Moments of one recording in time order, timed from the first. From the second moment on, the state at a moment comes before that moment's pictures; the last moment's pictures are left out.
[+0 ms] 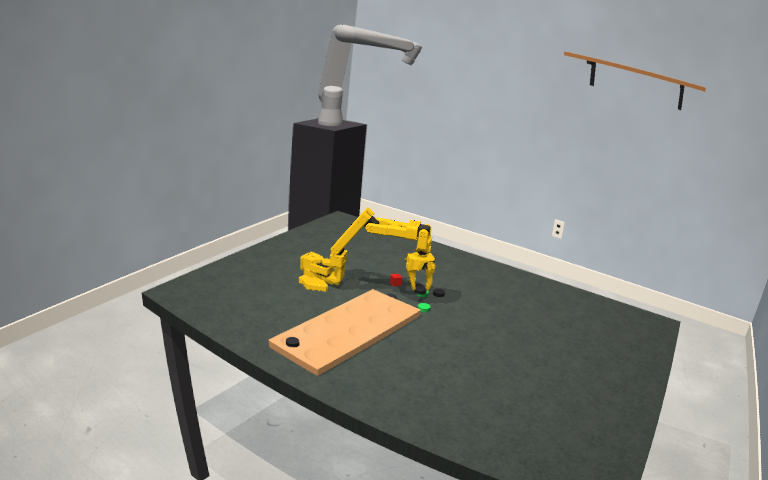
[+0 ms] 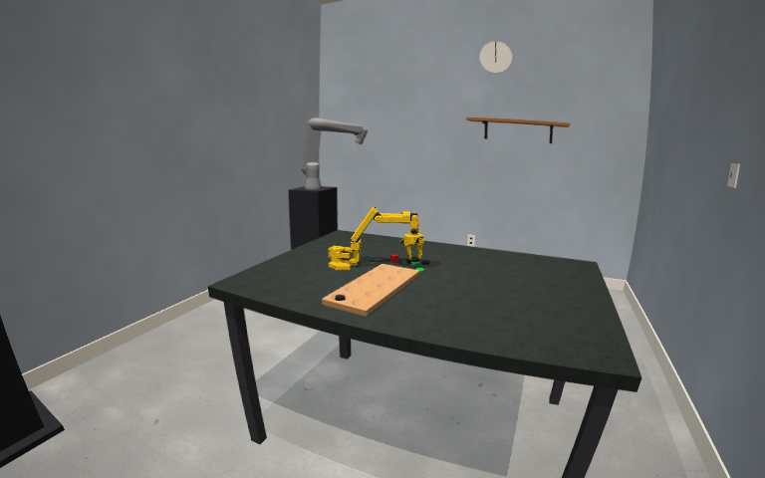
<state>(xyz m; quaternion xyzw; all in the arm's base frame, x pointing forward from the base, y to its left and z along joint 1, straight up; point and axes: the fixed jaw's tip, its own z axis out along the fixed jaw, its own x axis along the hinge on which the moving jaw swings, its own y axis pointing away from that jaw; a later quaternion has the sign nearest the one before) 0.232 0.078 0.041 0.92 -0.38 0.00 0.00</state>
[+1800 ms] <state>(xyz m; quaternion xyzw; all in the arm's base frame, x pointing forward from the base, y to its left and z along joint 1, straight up) 0.167 -0.006 0.049 0.84 -0.54 0.00 0.00</state>
